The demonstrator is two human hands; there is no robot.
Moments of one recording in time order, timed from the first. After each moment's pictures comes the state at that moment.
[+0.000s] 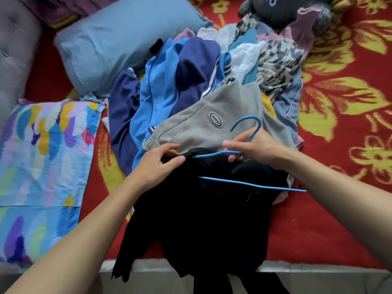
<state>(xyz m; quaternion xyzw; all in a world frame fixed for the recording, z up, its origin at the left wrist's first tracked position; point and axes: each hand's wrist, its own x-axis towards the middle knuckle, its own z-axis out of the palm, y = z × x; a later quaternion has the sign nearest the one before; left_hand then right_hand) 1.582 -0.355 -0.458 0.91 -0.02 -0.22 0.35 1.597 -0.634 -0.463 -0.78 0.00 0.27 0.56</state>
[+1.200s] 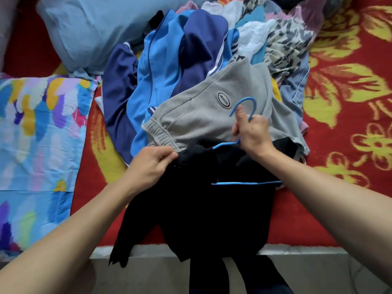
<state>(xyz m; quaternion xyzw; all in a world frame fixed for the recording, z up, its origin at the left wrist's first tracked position) 1.552 -0.317 -0.490 0.93 -0.15 -0.15 0.31 1.589 -0.580 -0.518 -0.81 0.15 0.01 0.57</state>
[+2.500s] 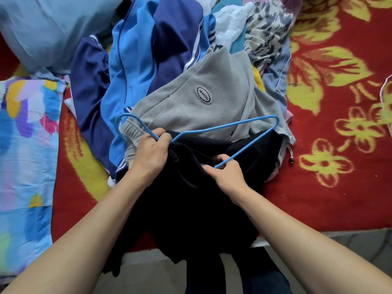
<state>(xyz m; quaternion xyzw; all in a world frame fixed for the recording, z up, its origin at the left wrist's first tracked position) 1.581 -0.391 -0.493 0.87 0.10 -0.13 0.46 1.505 -0.560 -0.565 -0.74 0.32 0.24 0.55</state>
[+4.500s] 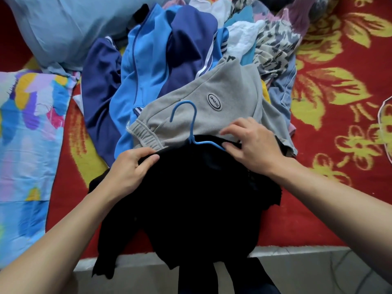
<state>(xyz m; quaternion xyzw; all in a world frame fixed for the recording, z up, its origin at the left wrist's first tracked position) 1.558 -0.303 -0.498 0.91 -0.08 -0.17 0.37 1.571 -0.610 -0.503 -0.97 -0.13 0.01 0.21</state>
